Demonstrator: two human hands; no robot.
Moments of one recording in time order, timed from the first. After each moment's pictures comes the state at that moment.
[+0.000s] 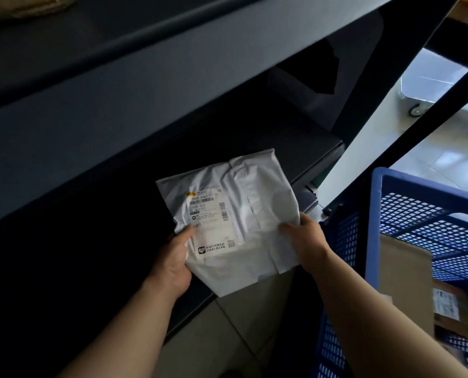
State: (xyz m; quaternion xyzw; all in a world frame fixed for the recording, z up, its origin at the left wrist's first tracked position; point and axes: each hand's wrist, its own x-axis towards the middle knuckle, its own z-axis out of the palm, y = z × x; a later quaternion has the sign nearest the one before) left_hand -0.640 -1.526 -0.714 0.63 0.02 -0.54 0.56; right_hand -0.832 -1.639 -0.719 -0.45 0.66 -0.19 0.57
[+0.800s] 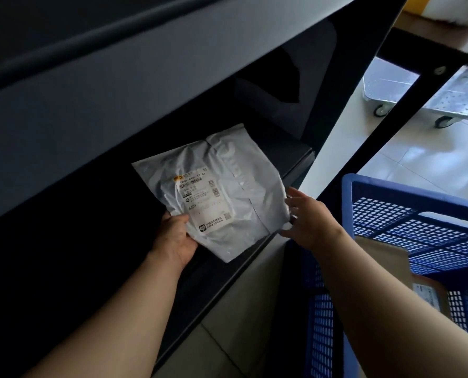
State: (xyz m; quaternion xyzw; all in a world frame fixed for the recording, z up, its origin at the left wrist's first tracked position) left_hand -0.652 -1.627 -0.707 0.56 0.02 -0.54 0.63; right_hand -0.851 -1.699 -0.663 -0.24 0.59 -0.30 0.71
